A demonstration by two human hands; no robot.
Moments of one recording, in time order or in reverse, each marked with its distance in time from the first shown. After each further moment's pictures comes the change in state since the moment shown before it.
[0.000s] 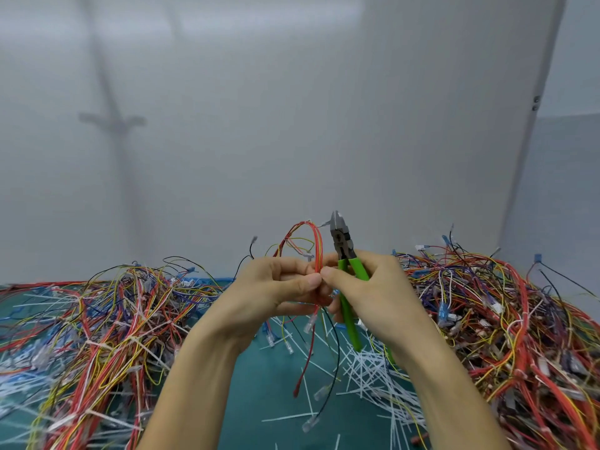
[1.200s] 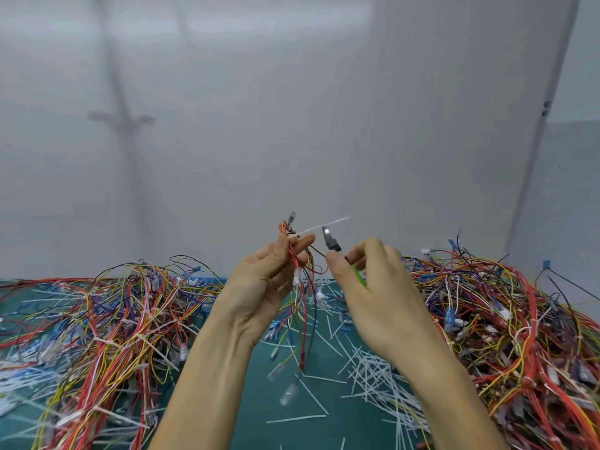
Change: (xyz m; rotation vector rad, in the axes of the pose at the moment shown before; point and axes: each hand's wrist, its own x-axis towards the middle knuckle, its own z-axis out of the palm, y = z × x) left_hand 0.013 -0.002 -0.001 -0.599 0.269 0.092; right_hand -0.007 -0.009 0.005 -0.586 0.096 -0.068
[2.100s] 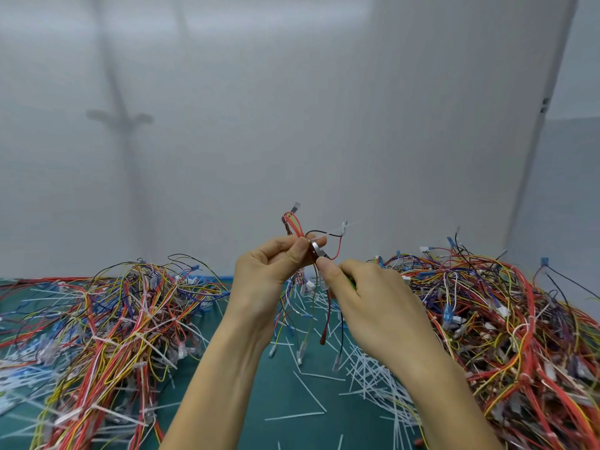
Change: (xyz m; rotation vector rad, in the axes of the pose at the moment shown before) left_hand 0.001 -0.014 0.007 0.192 -0.017 0.244; right_hand -0.003 -0.001 0.000 -0.174 -0.047 -0.077
